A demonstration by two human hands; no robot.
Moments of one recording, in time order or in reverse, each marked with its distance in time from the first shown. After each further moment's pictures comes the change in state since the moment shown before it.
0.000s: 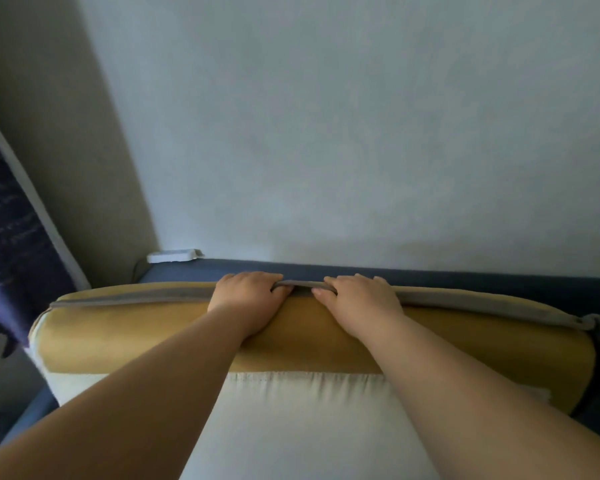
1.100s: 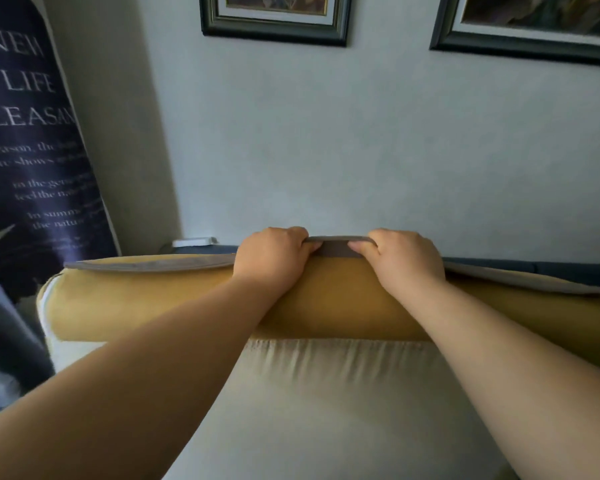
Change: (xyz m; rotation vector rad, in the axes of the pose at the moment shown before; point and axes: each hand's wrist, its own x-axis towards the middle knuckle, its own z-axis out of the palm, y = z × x) left_hand -0.270 0.032 -0.092 -0.103 0.388 0.166; right_hand -0.281 -0.047 -0.080 0.066 0.460 0.075
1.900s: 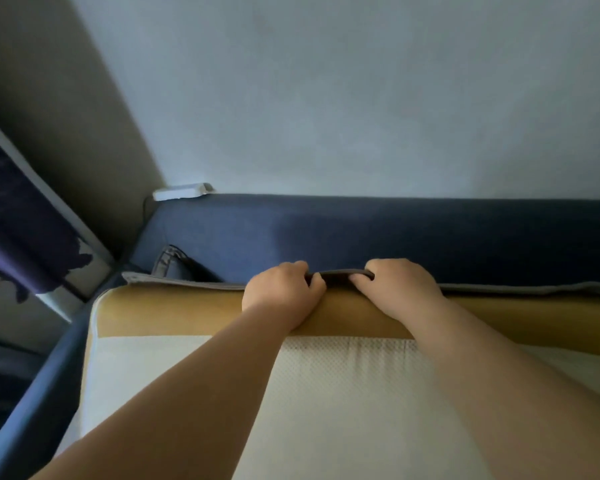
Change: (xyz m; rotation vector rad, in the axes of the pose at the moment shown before) left_hand 0.187 -0.116 0.330 0.080 -0.433 -0.314; right_hand 0.224 0.077 0.349 0.096 -0.590 0.021
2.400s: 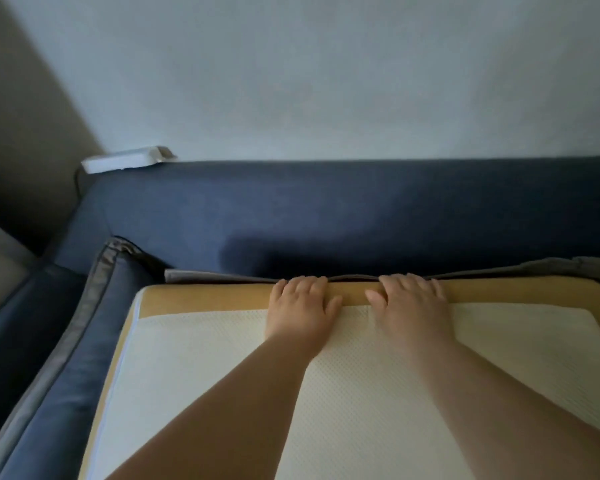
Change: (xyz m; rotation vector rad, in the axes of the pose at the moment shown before) left_hand 0.119 -0.066 0.199 -0.008 -0.049 0.199; right_hand 0.116 0.019 0.182 -0.157 0.033 0.136
